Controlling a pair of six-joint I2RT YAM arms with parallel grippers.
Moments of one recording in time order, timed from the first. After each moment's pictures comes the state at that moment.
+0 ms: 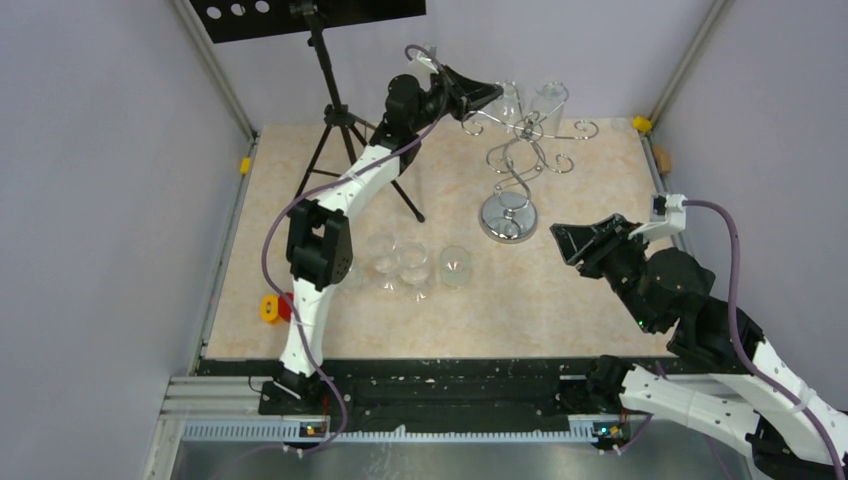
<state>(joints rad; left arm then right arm) -0.47 2.26 2.10 0.41 0.54 -1.40 0.97 0.56 1.04 -0.62 0.63 0.76</state>
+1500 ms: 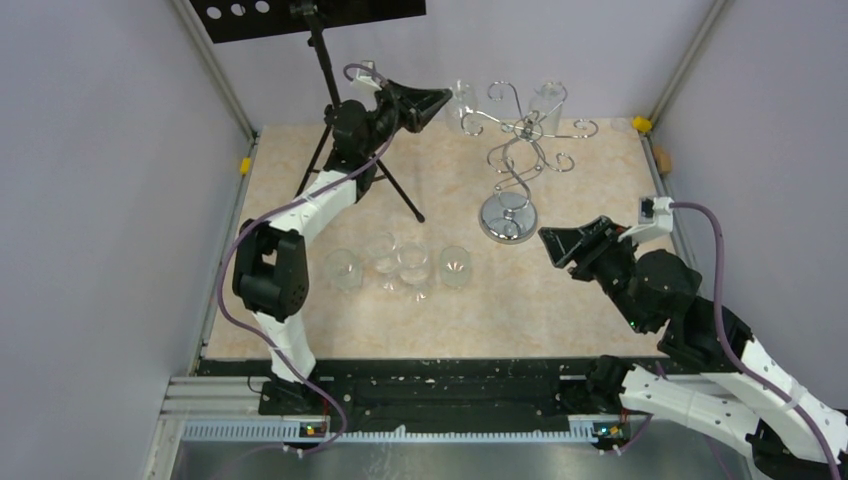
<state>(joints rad) -0.36 1.87 1.52 0.66 0.48 -1.46 0.97 0.56 0.99 -0.58 0.60 0.79</state>
